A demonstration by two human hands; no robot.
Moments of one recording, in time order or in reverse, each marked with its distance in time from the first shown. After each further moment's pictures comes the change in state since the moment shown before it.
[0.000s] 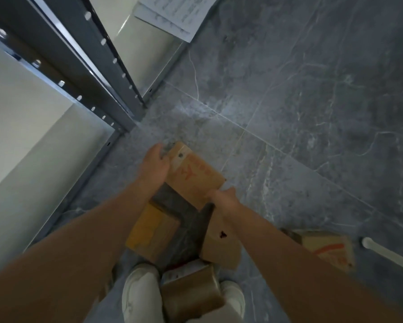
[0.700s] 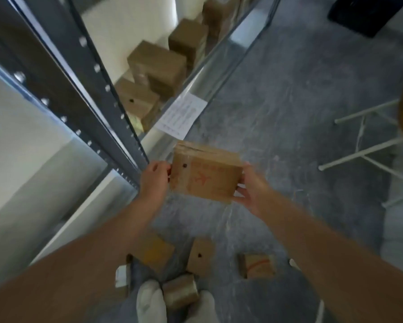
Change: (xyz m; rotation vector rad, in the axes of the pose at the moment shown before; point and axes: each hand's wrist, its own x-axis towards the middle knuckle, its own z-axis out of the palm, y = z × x) left_hand -0.254 0.278 -0.225 -0.607 0.215 0.017; right_hand -0.402 -0.178 -0.168 0.381 0.049 -0.377
